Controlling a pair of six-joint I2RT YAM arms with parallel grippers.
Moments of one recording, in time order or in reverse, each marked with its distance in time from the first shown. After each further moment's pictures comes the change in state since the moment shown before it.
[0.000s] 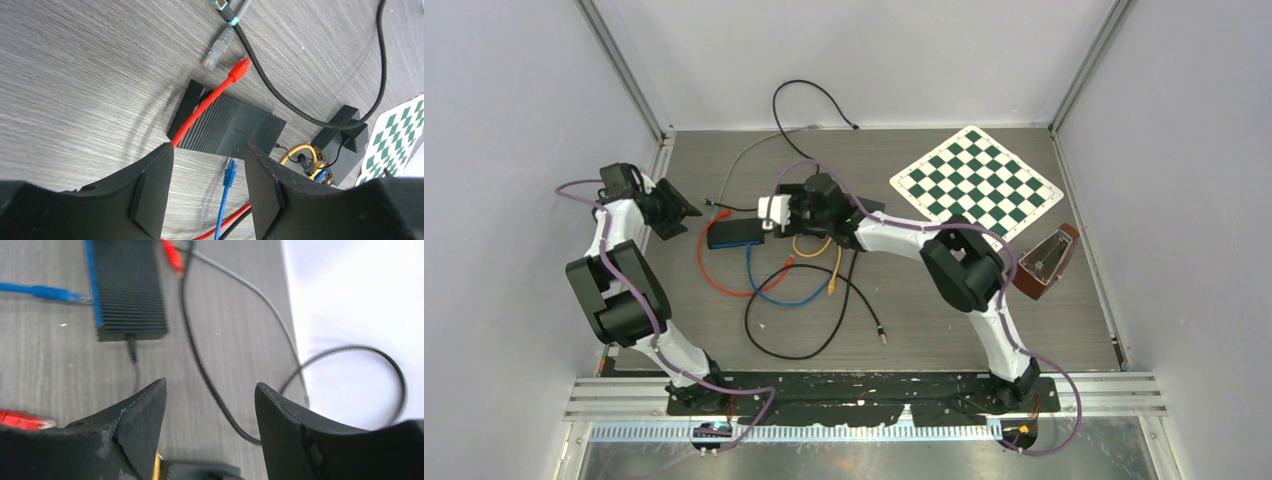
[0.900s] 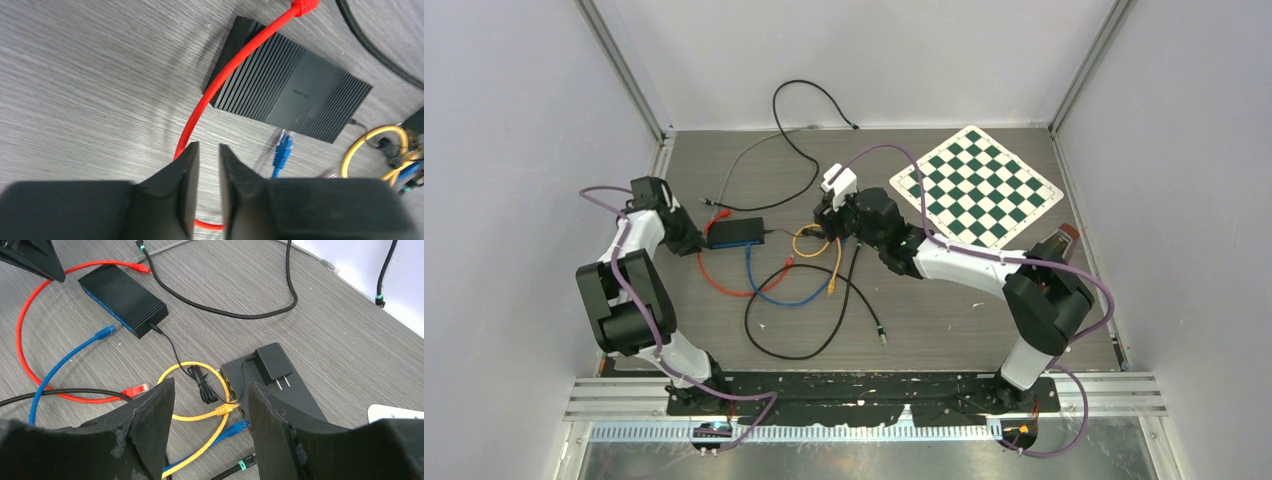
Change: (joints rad) left arm -0.102 -0.094 -0.161 -0.034 -0.222 0.084; right arm -0.016 -0.540 -0.534 0.128 0.335 0.839
